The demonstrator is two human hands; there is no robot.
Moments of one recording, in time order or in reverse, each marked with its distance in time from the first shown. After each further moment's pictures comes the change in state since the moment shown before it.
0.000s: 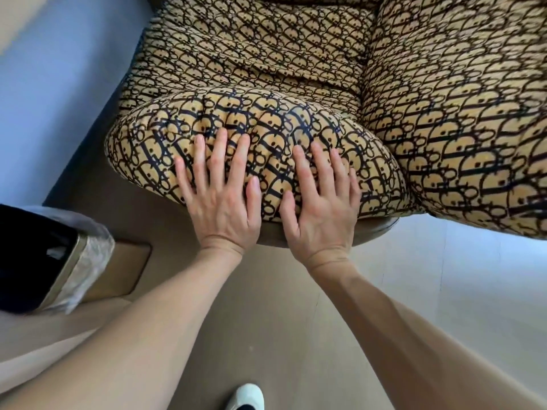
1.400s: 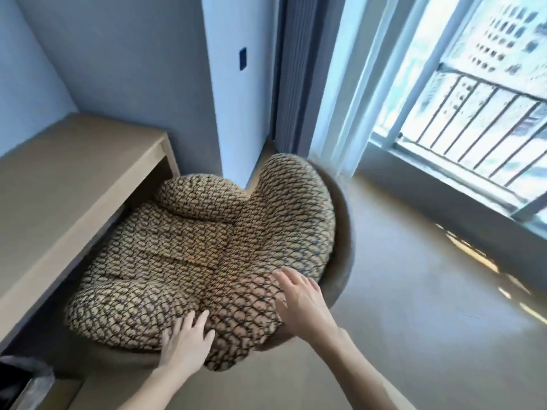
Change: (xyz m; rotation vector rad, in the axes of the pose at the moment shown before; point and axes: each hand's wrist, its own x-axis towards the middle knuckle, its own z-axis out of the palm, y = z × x) left_hand 0.104 0.372 -0.282 0.019 -0.905 -0.246; right_hand 0.194 0.244 -0.533 0.074 -0.583 -0.057
